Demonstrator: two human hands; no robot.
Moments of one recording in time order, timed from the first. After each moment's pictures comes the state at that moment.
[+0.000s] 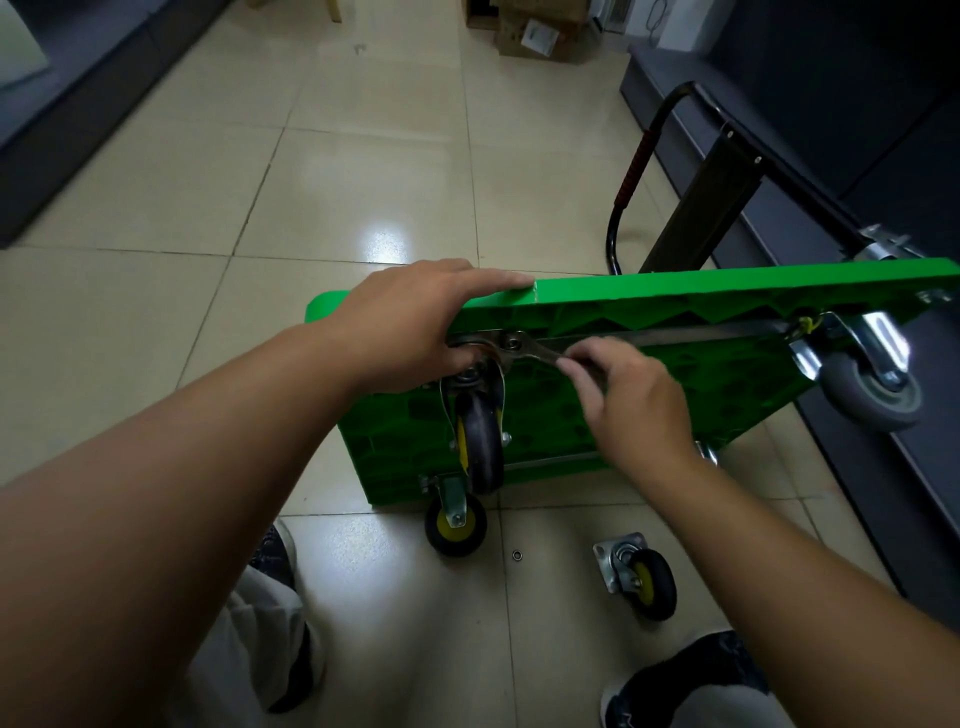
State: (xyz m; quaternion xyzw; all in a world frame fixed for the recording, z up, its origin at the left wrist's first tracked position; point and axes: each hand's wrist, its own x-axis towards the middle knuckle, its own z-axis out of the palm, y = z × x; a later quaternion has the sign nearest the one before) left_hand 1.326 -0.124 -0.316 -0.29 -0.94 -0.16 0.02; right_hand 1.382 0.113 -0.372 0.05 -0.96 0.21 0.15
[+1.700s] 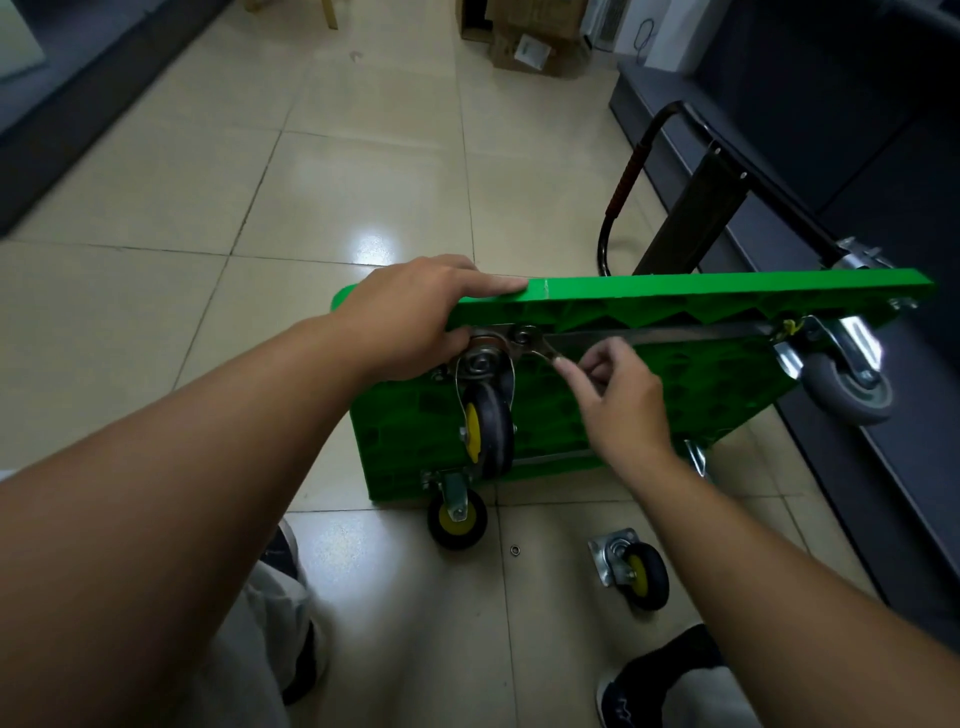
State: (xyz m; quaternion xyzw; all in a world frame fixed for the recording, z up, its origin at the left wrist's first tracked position) left_hand 1.329 -0.140 -0.316 -0.28 -0.94 -0.19 0.02; right_hand 1.389 0.094 -0.380 -0.12 -0.92 0.35 0.09
